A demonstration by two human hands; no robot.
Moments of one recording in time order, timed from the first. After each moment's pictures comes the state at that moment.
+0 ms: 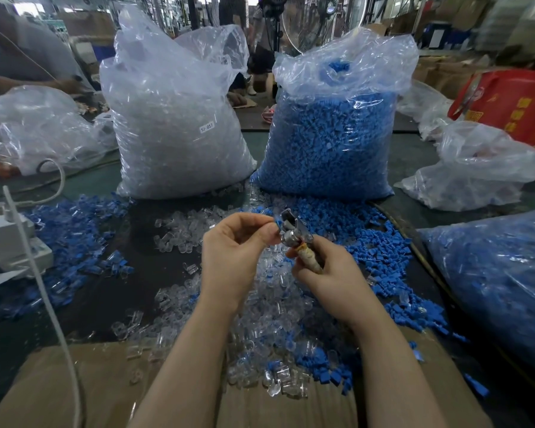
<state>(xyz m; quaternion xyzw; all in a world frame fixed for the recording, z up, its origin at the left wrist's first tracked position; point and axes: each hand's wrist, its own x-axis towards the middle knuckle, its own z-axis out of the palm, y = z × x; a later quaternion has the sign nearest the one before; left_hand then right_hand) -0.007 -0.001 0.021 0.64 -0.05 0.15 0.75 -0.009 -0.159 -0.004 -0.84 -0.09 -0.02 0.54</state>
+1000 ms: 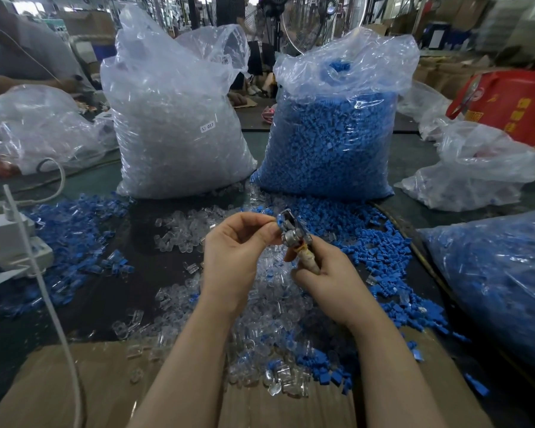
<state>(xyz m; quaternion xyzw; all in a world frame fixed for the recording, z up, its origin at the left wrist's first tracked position) -0.009 -0.003 0.022 0.62 -0.07 0.15 0.77 -0.012 -0.156 -0.002 -0.83 -0.13 0.00 0.55</state>
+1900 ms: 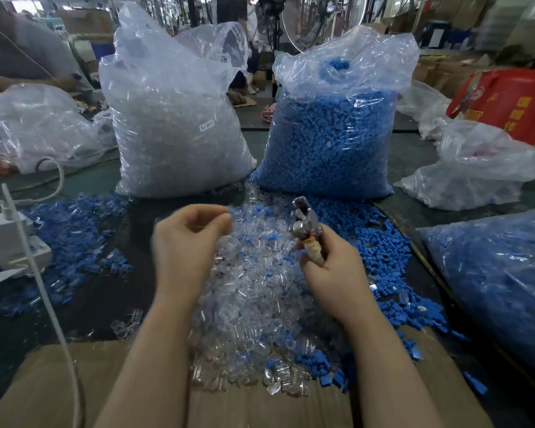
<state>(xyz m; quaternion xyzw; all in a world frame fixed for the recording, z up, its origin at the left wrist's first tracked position) -0.003 0.044 0.026 0.75 0.03 0.25 0.61 -0.010 -0.156 -0.005 -0.86 -0.08 -0.13 0.49</state>
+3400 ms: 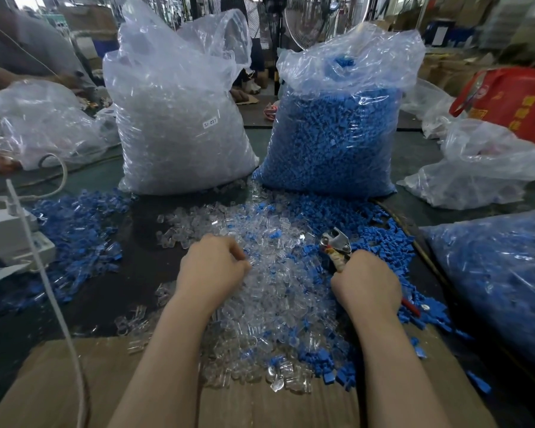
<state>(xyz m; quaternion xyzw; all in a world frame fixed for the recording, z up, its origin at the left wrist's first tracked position) 0.001 0.041 0.011 0.96 0.05 0.02 0.27 -0.005 -0.170 -0.007 -0.97 0.21 -0.03 0.14</state>
